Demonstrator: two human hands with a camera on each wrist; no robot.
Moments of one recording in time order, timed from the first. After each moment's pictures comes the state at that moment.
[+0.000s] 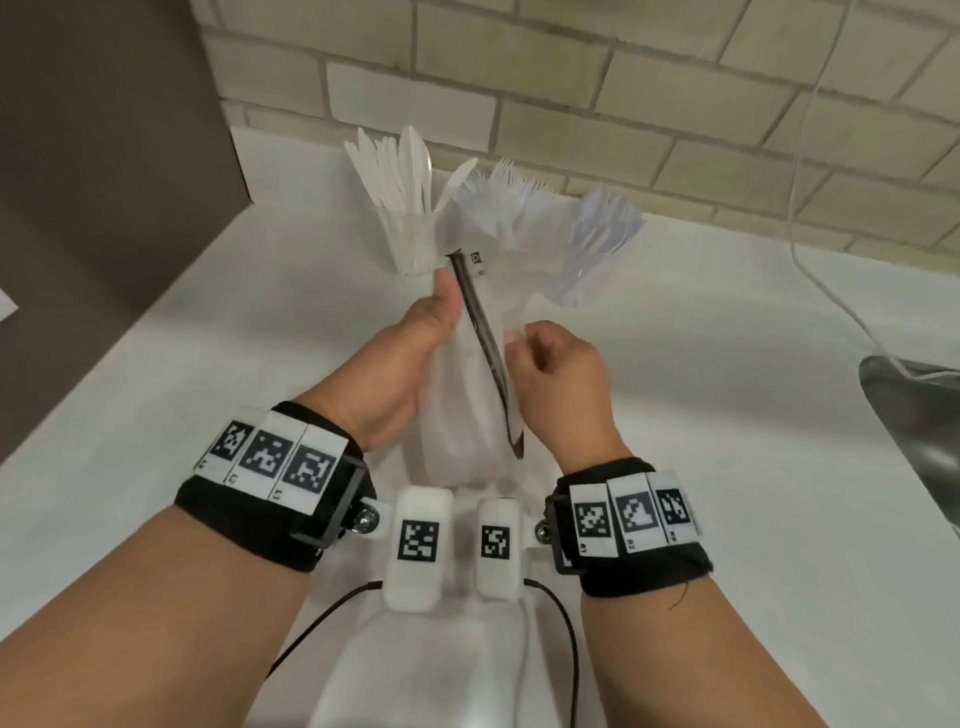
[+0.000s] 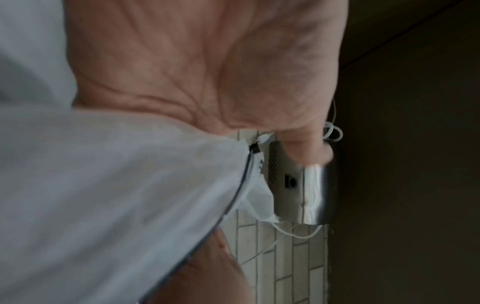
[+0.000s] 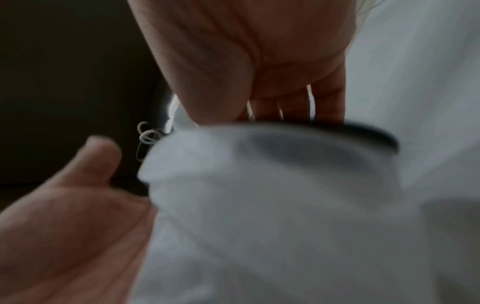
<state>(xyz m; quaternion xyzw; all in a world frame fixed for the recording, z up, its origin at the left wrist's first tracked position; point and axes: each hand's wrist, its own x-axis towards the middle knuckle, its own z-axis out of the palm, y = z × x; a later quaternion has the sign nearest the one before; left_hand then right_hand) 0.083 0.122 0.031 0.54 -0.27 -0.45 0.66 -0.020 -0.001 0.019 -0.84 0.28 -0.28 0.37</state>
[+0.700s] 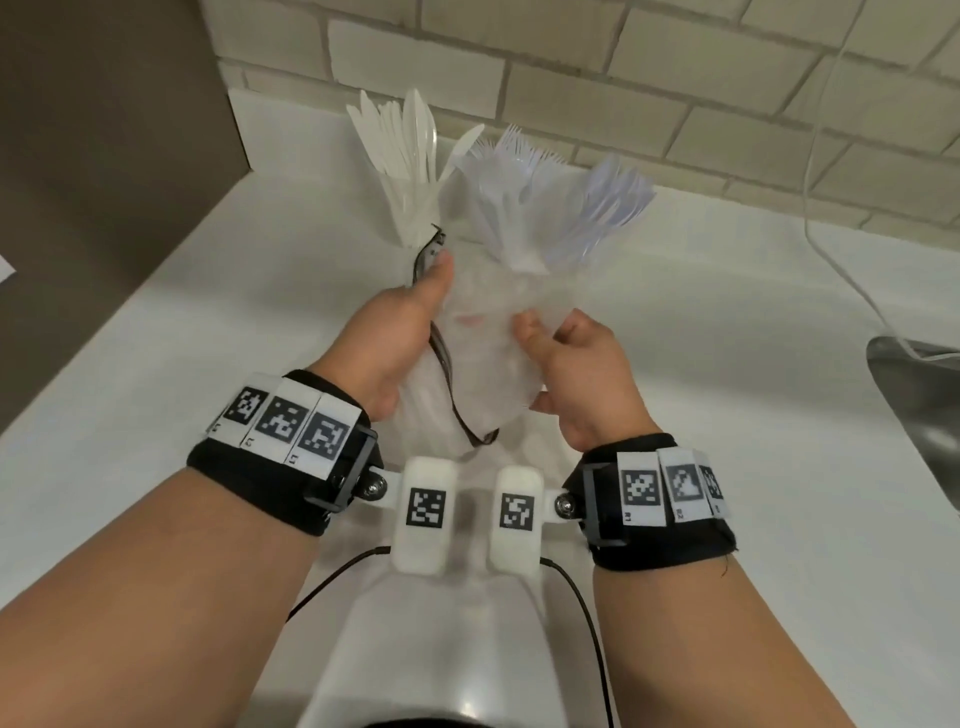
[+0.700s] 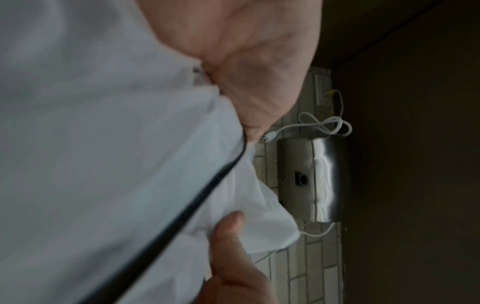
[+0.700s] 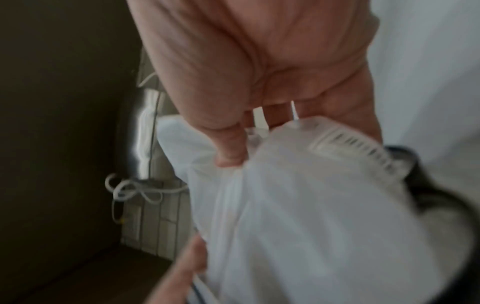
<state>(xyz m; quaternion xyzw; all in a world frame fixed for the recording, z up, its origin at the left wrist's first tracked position) 0.078 0.118 0.036 0.66 -0.11 -0.33 0.66 -0.035 0.008 0.034 -0.66 0.31 -0.18 0.66</state>
